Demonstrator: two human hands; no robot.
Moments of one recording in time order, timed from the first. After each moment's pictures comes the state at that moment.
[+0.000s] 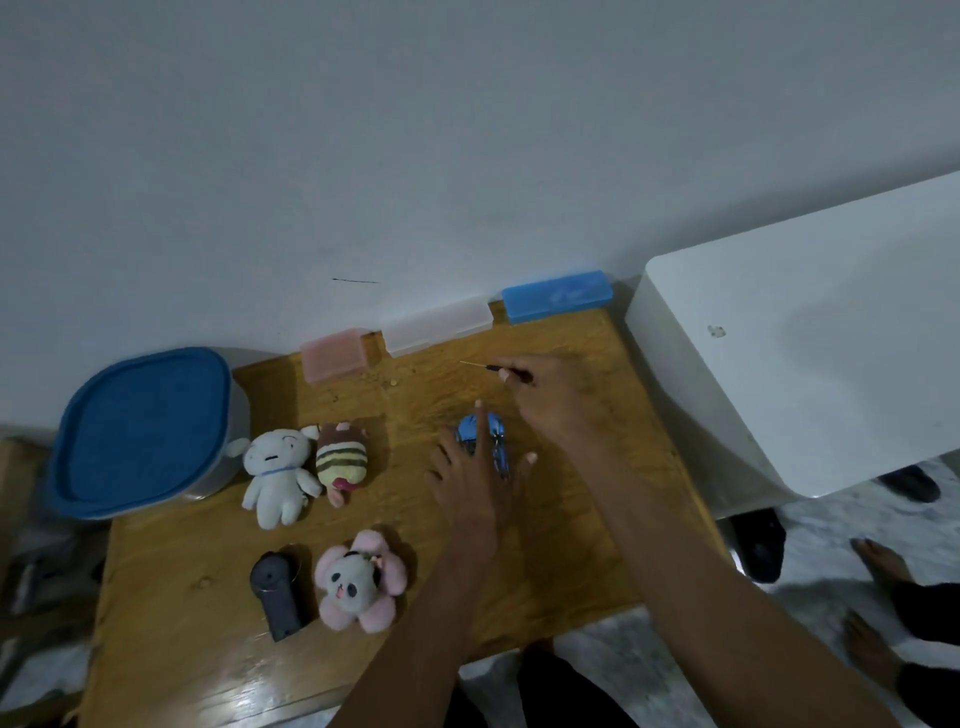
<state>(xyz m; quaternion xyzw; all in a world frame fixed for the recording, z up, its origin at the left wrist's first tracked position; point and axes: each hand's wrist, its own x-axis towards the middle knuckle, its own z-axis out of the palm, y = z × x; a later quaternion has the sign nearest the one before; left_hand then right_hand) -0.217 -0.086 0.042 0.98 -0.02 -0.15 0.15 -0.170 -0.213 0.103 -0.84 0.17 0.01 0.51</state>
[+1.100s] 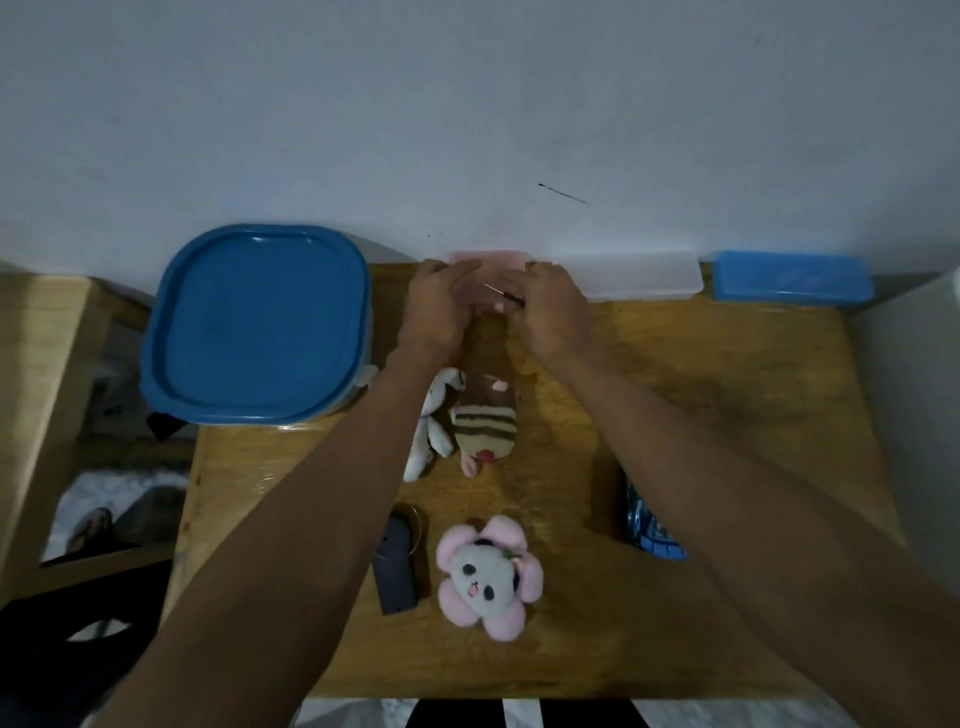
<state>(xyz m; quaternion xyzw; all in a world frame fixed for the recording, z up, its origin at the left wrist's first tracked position) 0.030 0.135 -0.014 0.94 -0.05 -0.03 0.34 0.003 -0.029 0.017 -0.96 -0.03 0.01 0.28</state>
